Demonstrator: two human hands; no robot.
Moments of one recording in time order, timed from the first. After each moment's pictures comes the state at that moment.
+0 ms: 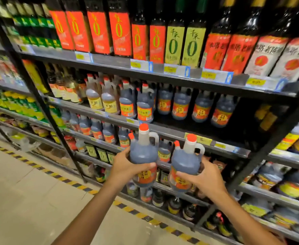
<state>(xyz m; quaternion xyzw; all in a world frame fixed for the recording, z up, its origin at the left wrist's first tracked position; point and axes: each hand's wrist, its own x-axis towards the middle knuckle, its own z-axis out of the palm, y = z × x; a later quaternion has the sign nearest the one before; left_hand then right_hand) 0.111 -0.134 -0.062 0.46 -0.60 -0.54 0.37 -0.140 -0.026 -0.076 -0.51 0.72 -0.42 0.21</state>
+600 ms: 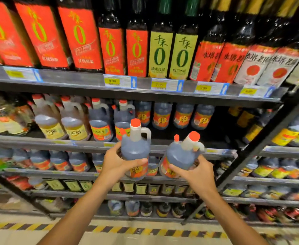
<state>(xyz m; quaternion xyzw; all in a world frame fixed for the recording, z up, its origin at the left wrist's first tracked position) 0.086 -0.307 -0.044 0.34 -0.68 -0.58 0.30 -0.108 -0.124 -0.059 -0.34 0.77 -0.52 0.12</state>
